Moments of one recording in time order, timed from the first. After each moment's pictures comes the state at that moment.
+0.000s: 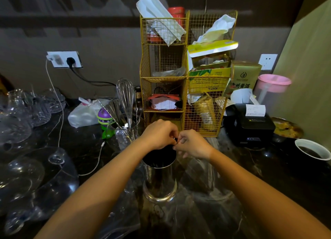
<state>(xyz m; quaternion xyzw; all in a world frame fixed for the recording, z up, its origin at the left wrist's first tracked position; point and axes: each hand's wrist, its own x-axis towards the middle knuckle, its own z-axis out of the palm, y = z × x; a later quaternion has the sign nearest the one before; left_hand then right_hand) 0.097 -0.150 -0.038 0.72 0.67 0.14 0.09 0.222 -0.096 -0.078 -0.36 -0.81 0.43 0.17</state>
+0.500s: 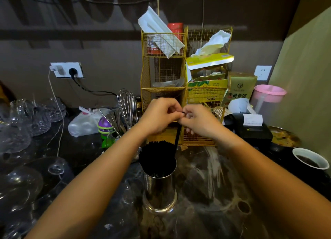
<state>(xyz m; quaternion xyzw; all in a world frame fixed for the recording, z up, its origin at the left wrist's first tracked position) 0.095 -0.150 0.026 0.71 0.59 0.38 0.06 0.227 -0.095 0.014 -0.32 -0.86 0.31 0.26</state>
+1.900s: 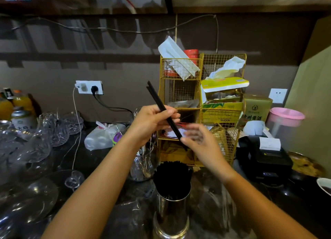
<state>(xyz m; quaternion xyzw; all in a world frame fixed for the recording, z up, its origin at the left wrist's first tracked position) 0.043 -0.168 0.046 0.54 0.45 0.62 0.33 0.203 -0.121 -0.001 -0.28 -0.75 0.43 0.42</state>
